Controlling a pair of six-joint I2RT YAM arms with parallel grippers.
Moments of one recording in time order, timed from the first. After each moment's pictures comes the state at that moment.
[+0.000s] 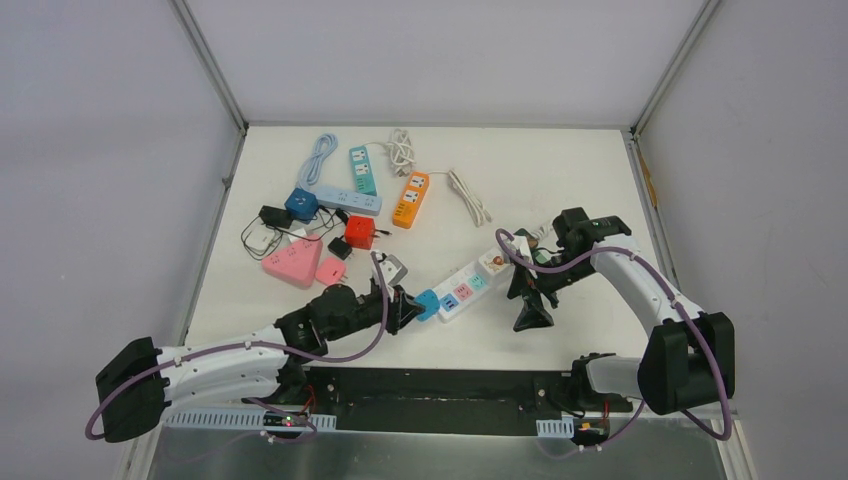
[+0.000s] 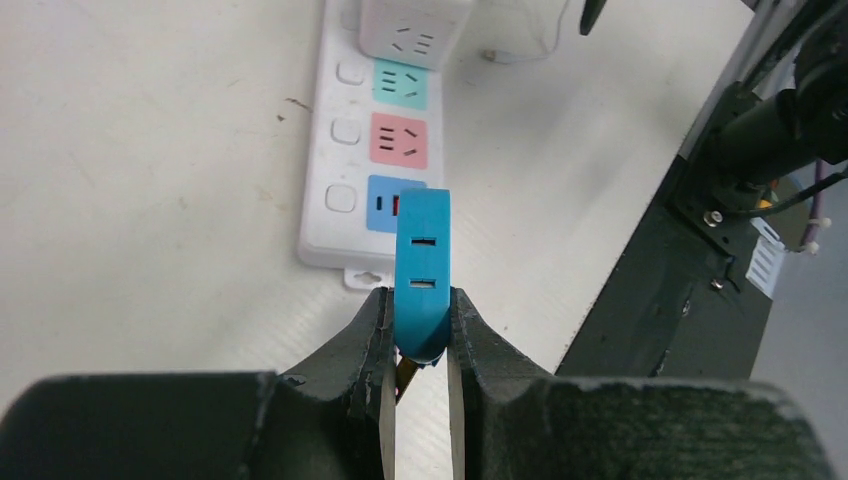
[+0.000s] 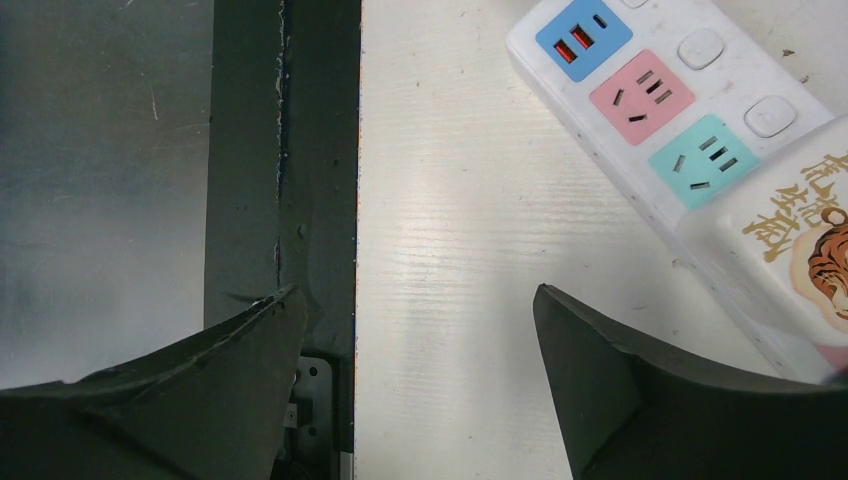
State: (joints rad) left arm -1.05 0.82 0.26 0.42 0.03 -0.35; right arm 0.25 1.29 0.91 -1.28 -0.94 -1.27
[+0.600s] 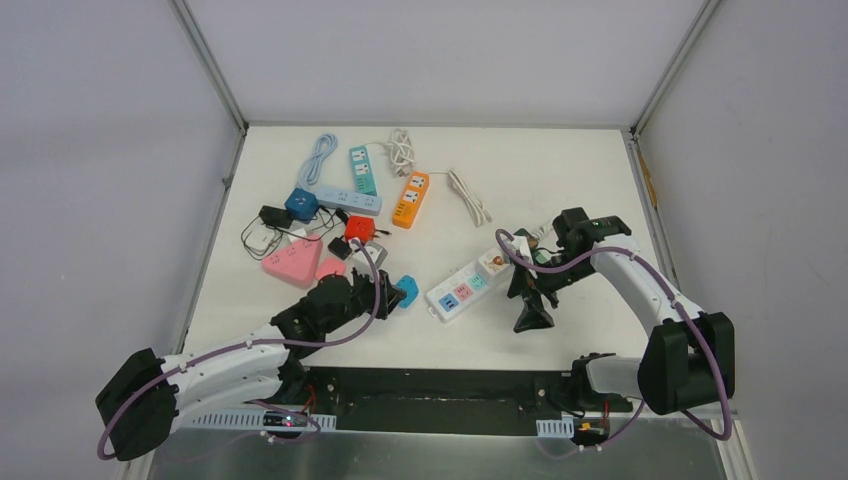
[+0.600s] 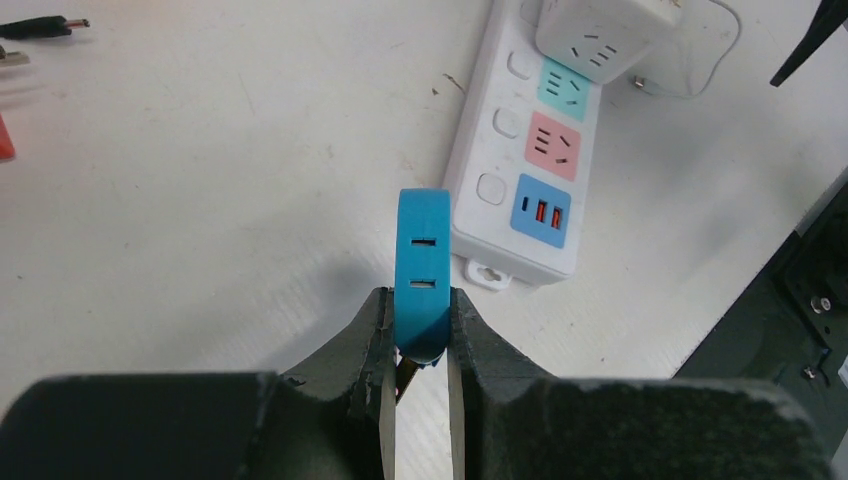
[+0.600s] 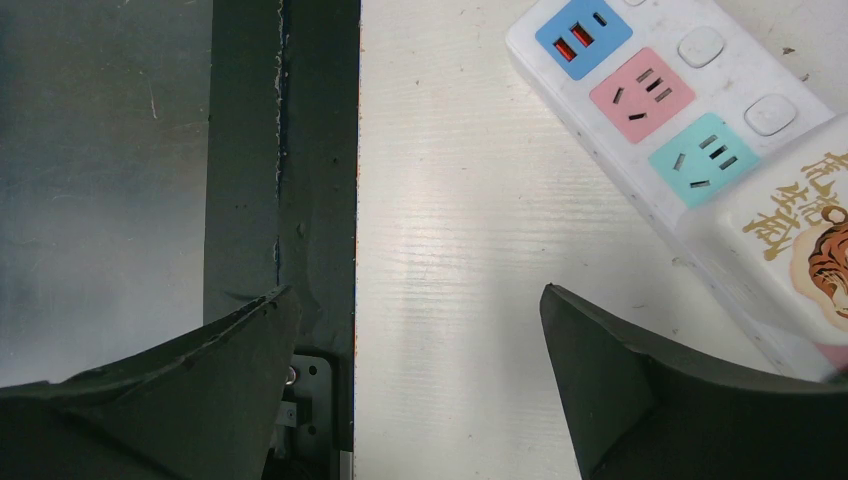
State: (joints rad) left arm -0.89 0.81 0.22 0.35 -0.05 -0.42; right arm 0.25 1.29 0.91 -1.28 -0.94 -1.27
